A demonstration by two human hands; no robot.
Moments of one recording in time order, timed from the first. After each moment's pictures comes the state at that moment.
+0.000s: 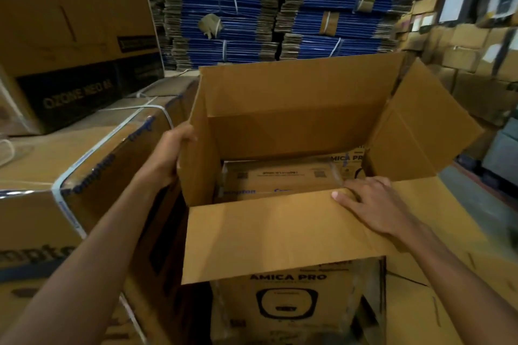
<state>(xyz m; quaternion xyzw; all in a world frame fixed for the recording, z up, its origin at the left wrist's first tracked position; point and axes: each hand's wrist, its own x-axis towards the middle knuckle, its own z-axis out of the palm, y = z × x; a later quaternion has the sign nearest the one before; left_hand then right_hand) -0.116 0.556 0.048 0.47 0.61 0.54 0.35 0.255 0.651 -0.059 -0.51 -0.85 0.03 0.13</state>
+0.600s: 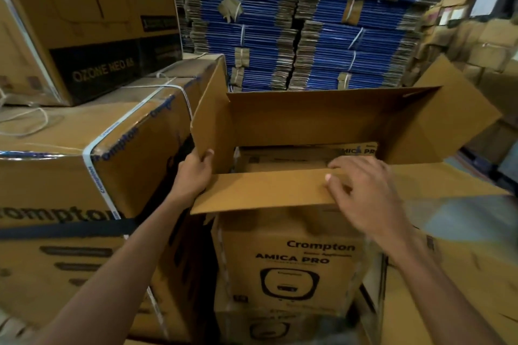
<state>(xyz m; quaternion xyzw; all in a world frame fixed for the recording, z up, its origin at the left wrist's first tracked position) -0.106 0.531 -0.023 0.43 0.76 0.44 0.19 0.204 0.574 -0.034 -0.46 -0.83 -0.03 0.33</state>
